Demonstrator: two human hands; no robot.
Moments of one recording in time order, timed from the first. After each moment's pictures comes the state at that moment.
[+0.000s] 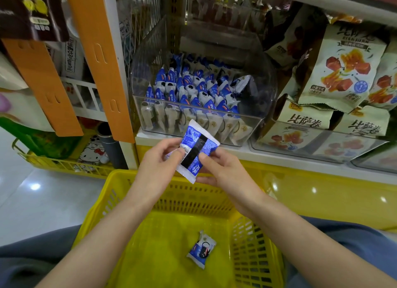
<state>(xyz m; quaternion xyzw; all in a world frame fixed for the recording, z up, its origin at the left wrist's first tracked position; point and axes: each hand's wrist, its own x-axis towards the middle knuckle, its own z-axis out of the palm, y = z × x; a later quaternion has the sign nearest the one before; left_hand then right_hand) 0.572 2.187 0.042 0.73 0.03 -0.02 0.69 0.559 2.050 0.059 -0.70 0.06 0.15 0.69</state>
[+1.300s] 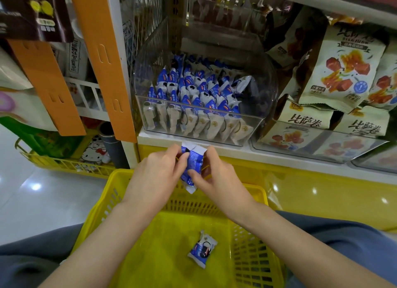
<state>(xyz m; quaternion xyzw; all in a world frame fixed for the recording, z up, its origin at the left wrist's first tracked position) 0.562 2.196 0.036 0.93 -0.12 0.16 0.30 0.556 2.050 0.031 -0.91 -0.12 0.00 0.39</state>
